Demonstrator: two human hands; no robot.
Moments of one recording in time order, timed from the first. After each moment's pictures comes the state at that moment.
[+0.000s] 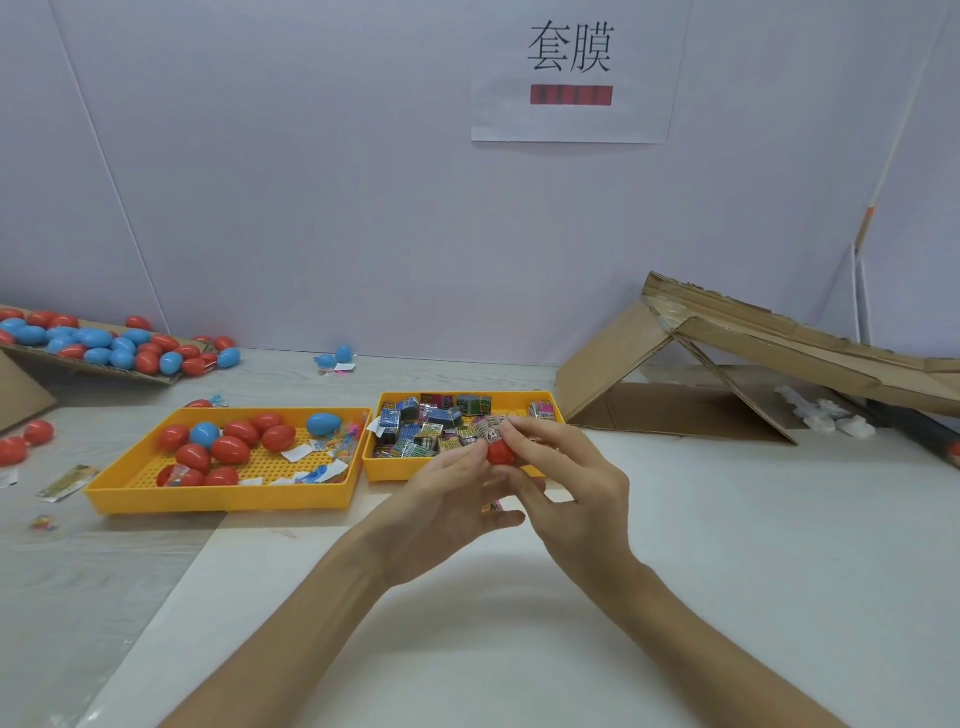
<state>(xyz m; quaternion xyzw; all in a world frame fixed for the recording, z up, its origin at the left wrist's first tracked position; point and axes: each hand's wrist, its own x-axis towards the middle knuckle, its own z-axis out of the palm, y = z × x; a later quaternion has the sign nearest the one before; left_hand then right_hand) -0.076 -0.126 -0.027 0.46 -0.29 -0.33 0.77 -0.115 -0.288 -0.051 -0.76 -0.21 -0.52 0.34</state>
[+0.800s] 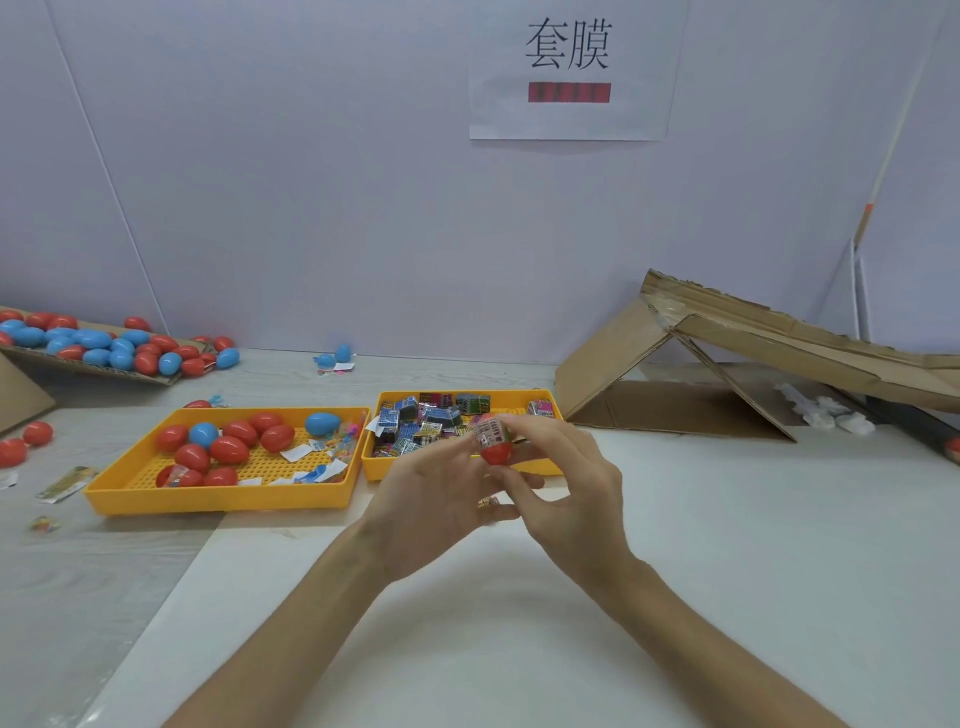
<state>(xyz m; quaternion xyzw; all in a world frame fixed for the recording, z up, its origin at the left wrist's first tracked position) -0.068 -0.124 -0.030 0.44 -0.25 -0.35 0.78 -0.116 -0.288 -0.047 -0.77 -0.20 -0.51 0.33</state>
